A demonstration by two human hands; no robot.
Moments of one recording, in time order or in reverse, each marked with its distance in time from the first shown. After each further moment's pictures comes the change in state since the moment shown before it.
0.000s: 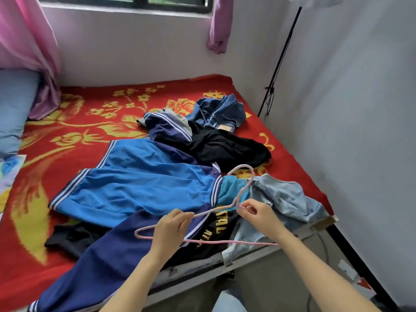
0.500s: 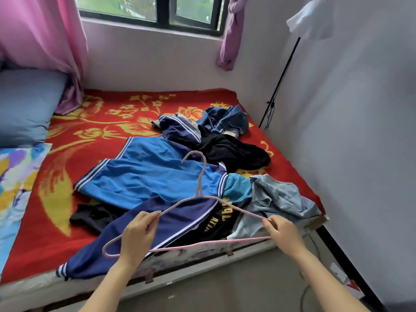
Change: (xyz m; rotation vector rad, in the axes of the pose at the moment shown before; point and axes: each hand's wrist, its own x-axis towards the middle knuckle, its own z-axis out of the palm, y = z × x) left_hand -0.126 -0.027 -0.103 0.038 0.236 -0.119; right_hand -0.126 -0.002 0.027 -0.363 0.187 0.077
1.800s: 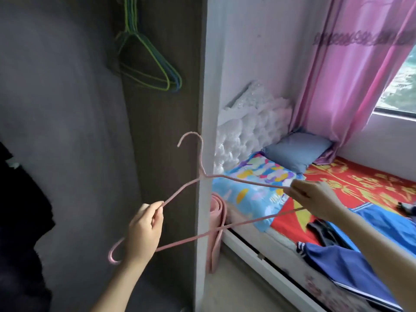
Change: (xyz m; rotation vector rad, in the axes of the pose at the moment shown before) left_hand -0.525 0.080 -0.528 0.755 1.052 -0.437; right_hand -0.417 -0.472 0.066 0.058 -0.084 -1.445
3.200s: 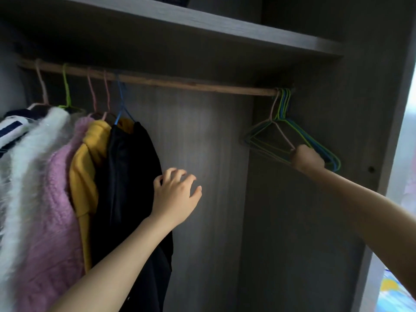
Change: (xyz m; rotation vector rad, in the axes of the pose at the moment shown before) left_hand 0.187 -0.085 -0.214 0.687 0.021 -0.001; right_hand 0.305 -0.312 0.031 0.080 0.160 0.071
